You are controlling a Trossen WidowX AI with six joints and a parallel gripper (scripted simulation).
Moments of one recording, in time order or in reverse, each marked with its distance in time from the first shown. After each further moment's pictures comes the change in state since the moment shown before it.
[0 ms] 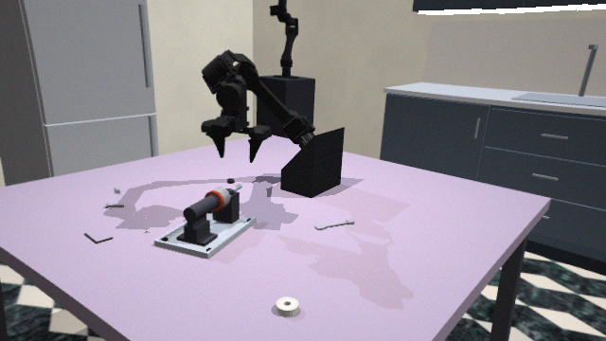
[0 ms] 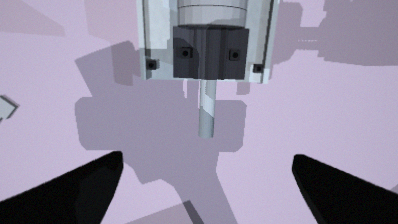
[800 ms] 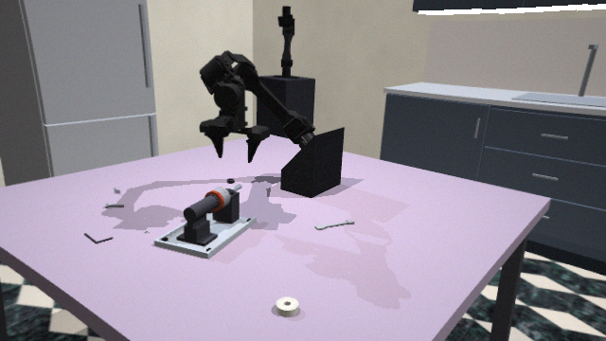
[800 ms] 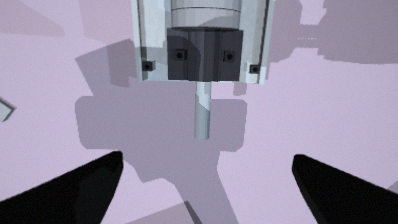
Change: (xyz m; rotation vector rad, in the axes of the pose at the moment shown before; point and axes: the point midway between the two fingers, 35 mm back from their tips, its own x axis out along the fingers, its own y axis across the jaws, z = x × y) arm 0.001 -0.004 0.002 0.008 0.005 -0.001
